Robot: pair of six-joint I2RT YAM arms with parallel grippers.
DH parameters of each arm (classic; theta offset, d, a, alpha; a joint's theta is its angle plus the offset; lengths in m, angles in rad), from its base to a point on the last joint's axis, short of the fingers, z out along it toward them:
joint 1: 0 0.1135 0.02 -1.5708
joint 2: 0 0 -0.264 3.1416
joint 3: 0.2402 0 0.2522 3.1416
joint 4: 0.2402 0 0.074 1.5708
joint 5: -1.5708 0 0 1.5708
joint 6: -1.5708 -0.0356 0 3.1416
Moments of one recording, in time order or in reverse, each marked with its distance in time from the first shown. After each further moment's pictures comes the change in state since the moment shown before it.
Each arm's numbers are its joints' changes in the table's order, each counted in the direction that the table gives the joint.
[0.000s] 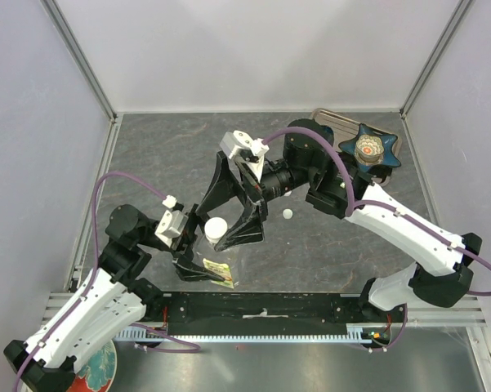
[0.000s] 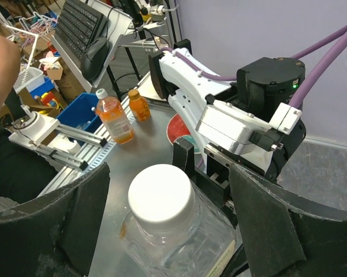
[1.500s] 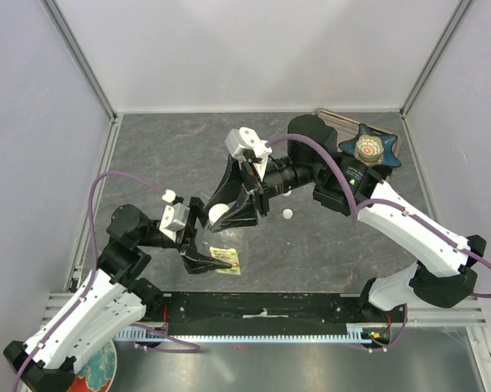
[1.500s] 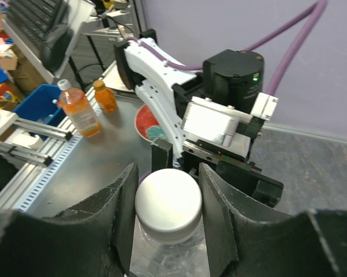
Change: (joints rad) left arm 0.000 -0.007 0.003 0.035 0.154 -0.030; right arm -0.005 -0.003 0.052 0.136 -0.087 0.144
